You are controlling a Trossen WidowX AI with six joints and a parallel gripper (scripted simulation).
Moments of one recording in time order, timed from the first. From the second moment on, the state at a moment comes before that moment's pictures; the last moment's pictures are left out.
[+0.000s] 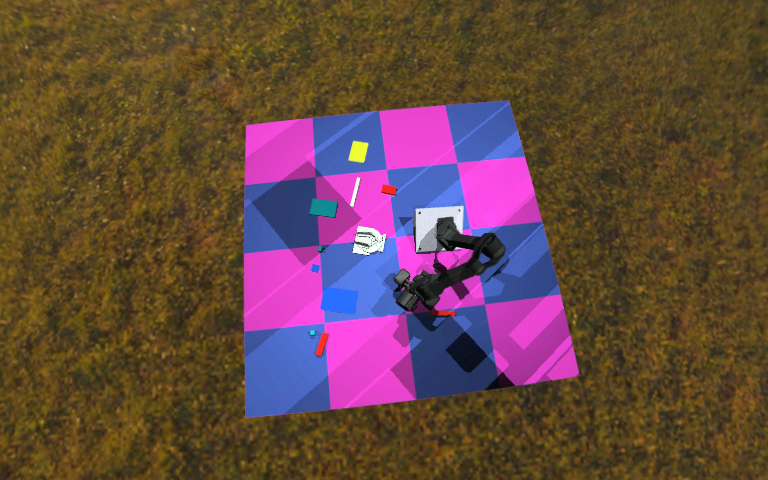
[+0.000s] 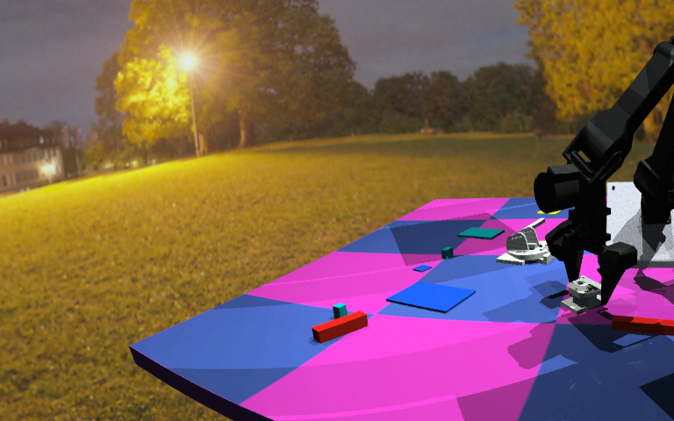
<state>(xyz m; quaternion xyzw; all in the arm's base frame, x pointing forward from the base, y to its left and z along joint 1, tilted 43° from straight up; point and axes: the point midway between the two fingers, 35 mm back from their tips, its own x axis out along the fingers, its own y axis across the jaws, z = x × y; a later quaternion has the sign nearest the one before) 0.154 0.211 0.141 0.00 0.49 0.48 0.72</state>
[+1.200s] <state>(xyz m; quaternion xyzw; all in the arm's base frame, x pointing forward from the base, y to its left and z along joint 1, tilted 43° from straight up) 0.154 0.211 0.141 0.00 0.49 0.48 0.72</state>
